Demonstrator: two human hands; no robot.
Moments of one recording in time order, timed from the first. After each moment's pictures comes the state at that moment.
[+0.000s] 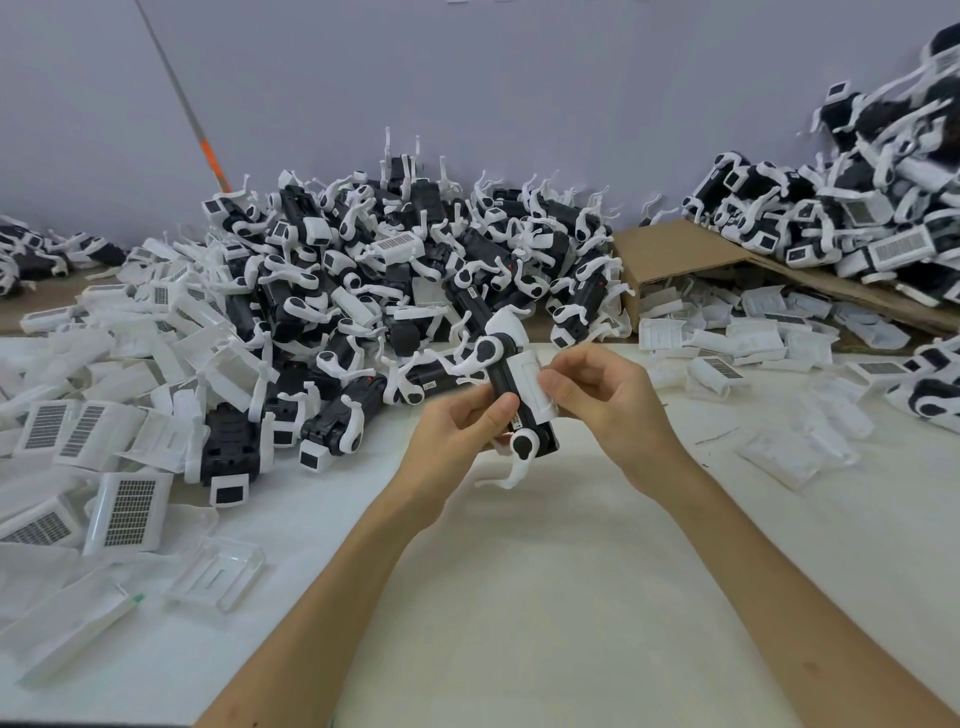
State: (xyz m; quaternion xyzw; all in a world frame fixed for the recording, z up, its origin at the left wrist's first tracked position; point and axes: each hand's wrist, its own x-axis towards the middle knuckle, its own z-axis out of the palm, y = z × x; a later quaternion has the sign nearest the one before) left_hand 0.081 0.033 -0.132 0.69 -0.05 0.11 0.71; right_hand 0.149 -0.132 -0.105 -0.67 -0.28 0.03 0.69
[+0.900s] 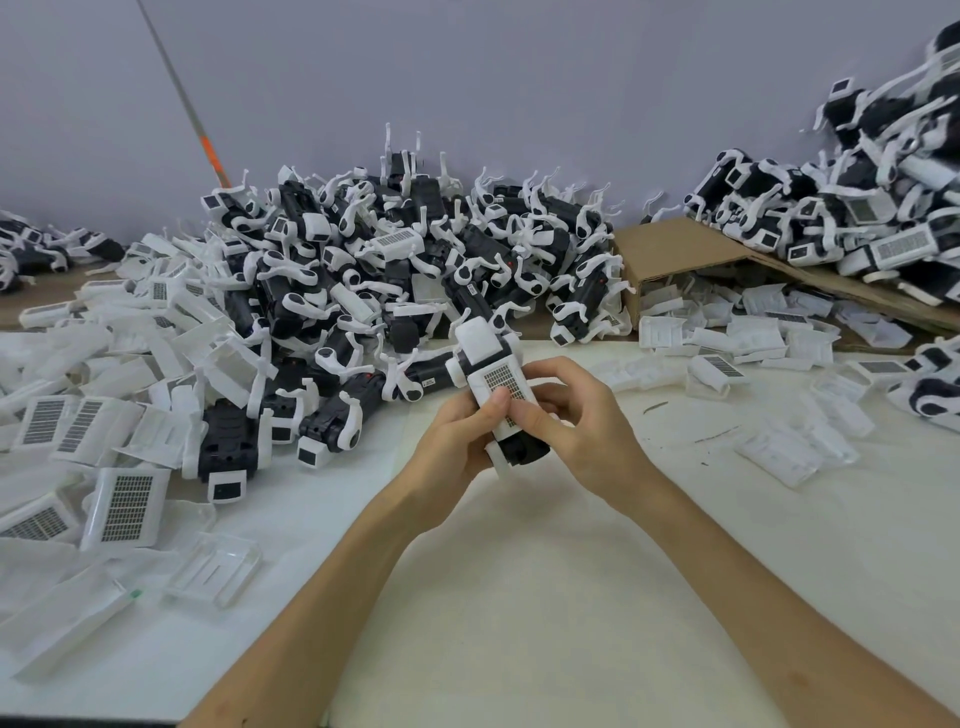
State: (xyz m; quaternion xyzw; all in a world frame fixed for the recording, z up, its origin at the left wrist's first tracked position) left_hand 0.078 0.030 -0.128 0.61 -0.08 0.02 0.79; right_hand 0.134 -0.120 -0.116 -0.69 -0.30 0.07 0.65
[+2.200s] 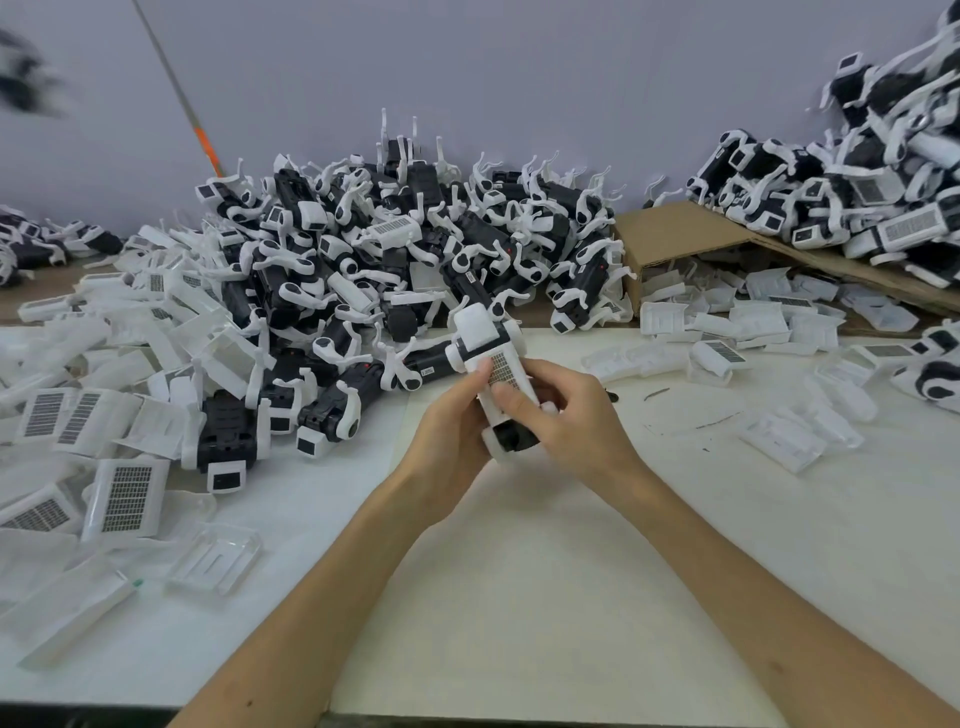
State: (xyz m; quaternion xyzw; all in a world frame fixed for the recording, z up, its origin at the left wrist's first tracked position) left_hand 0.077 0.021 -0.123 0.53 -0.03 0.00 0.85; right_hand 0.129 -0.111 -0.119 -0.74 -0.29 0.03 0.61
